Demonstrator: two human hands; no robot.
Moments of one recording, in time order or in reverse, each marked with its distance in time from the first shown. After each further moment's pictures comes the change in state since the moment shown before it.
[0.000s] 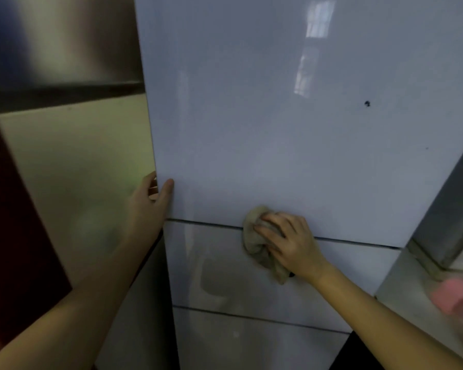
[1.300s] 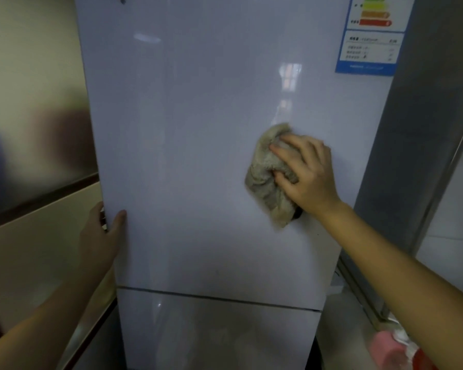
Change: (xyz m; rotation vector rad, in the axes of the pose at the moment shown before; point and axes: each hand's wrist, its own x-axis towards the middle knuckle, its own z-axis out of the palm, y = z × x) left_hand 0.049 0.110 0.004 0.177 0.103 0.022; right_hand 0.193 0.220 -0.213 -0.143 0.252 0.124
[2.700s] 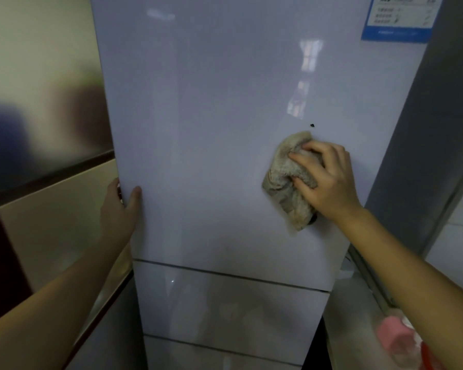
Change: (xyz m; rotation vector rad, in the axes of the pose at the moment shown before) left_hand -0.005 0.008 0.005 -0.010 0.034 -0.019; right_hand -0.048 -0.006 -0.007 0.052 -0.100 0.025
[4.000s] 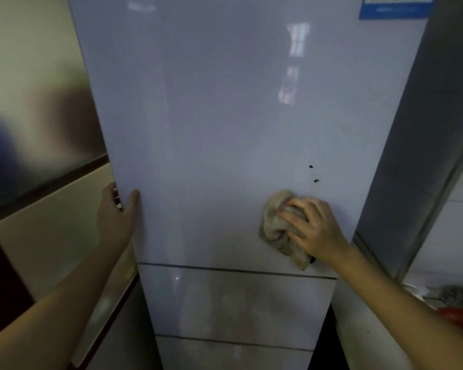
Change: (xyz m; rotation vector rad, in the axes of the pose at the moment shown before) left_hand 0.009 -0.007 -0.006 0.013 0.008 0.022; right_hand -0.111 -0.040 0.033 0.019 -0.168 -0.096
